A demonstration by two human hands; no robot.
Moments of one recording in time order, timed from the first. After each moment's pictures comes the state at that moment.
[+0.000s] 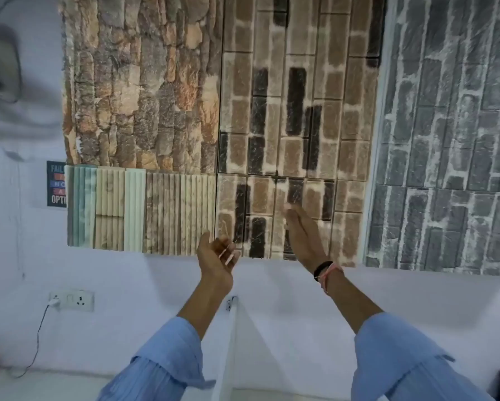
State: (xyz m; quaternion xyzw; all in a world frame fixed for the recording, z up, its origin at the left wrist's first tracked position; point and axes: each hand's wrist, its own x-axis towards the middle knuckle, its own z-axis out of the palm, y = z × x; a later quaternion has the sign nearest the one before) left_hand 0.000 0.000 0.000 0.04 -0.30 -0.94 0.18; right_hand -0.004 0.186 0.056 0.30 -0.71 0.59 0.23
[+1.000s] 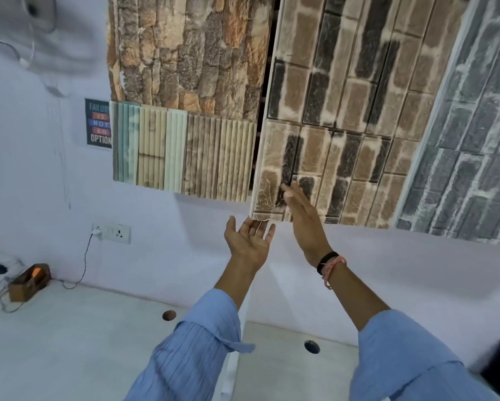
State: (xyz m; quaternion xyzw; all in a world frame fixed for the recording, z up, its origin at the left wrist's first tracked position) left_hand 0.044 0.004 -0.060 0.02 -0.08 -0.99 0.09; right_hand 0.058 0.128 -0.004 0.31 -0.72 0.61 0.10
